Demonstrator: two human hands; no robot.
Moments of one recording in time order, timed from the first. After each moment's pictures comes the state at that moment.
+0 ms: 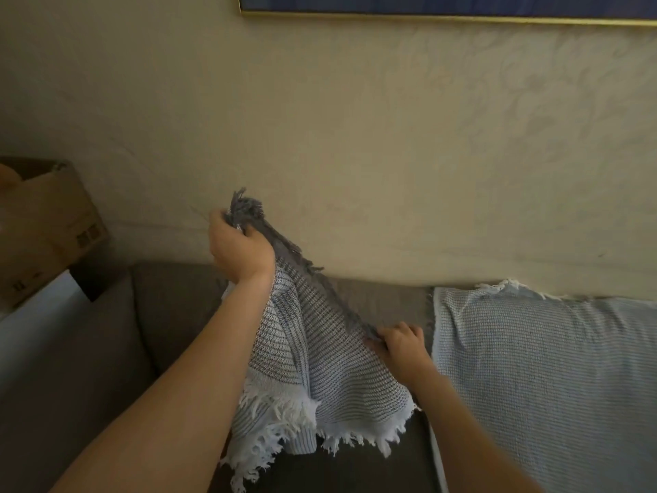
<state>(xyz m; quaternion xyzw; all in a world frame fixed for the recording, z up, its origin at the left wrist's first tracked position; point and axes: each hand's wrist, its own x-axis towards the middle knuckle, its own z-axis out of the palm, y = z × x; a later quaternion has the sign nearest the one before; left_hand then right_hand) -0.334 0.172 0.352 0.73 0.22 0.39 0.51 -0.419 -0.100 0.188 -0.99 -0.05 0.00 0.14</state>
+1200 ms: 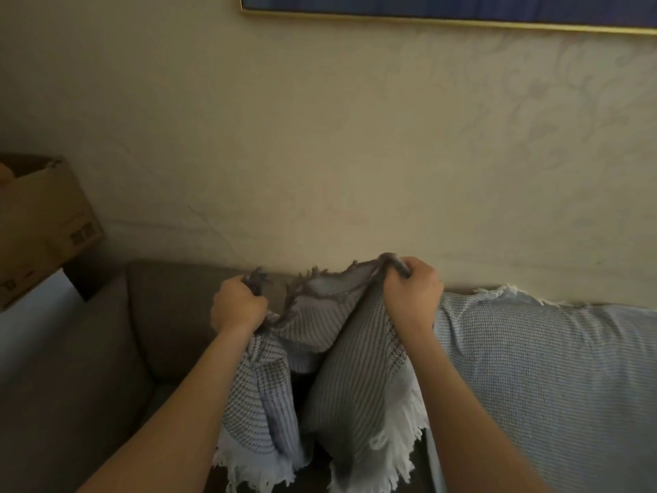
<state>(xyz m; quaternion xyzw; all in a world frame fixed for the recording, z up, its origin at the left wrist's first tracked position) -0.366 0.201 0.291 0.89 0.20 0.06 0.40 -0.396 -0.057 0.315 -0.82 0.17 -0.30 0.46</state>
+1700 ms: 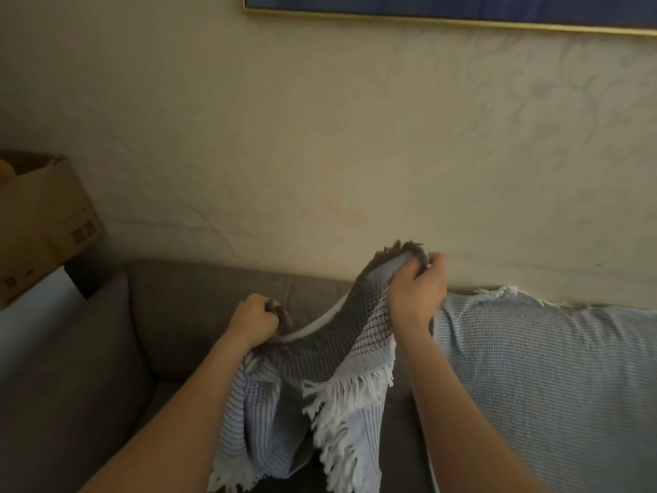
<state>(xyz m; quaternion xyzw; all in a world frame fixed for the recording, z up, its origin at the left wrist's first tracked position) -0.360 0.211 0.260 0.93 0.02 -0.12 0.36 -0.395 -0.045 0.320 -0.71 0.25 -0.37 0.55</state>
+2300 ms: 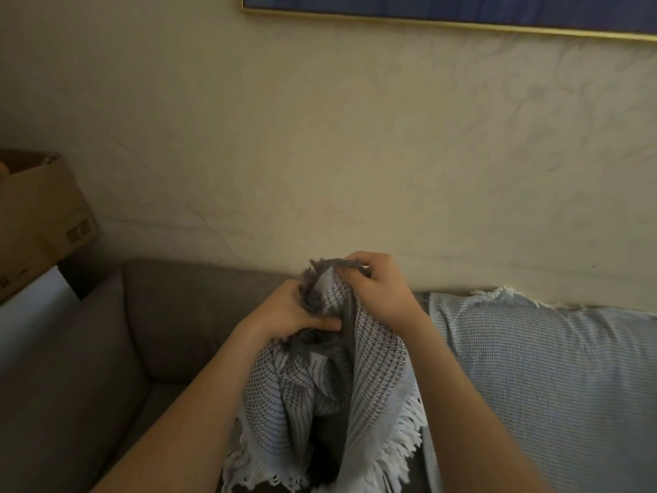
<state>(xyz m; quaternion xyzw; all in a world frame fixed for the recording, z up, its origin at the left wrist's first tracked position) -0.375 0.163 0.306 0.82 -0.18 -0.15 0.53 -0.393 -0.036 0.340 -0.83 -0.11 -0.10 0.53</state>
